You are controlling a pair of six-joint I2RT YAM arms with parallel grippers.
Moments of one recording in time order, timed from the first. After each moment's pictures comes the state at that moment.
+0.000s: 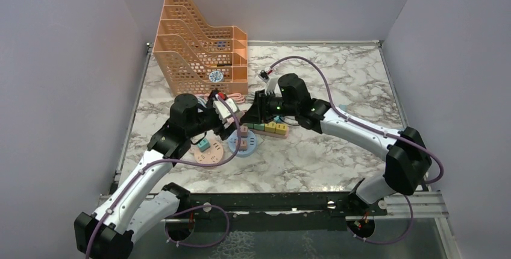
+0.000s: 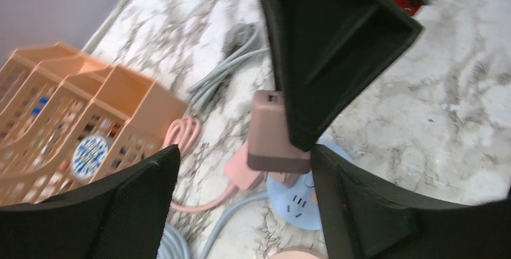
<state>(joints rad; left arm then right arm) -0.46 0.88 0.74 -0.23 0.55 0.46 0.81 1.51 1.11 -0.04 -0.42 0.60</state>
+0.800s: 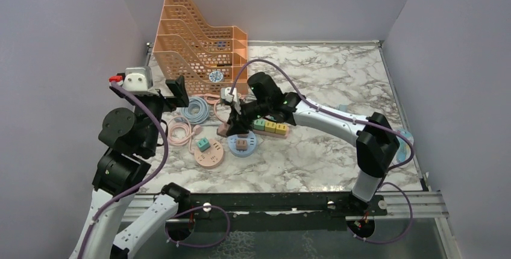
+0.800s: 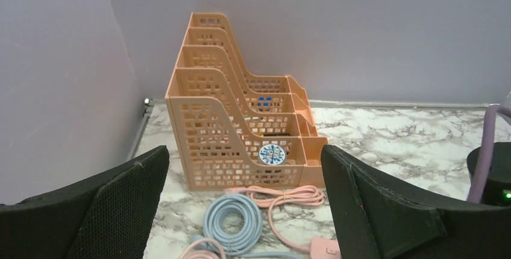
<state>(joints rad) -0.46 0.62 1.16 -0.41 -0.41 -0.01 0.88 1.76 1.37 -0.18 -0.70 -0.27</state>
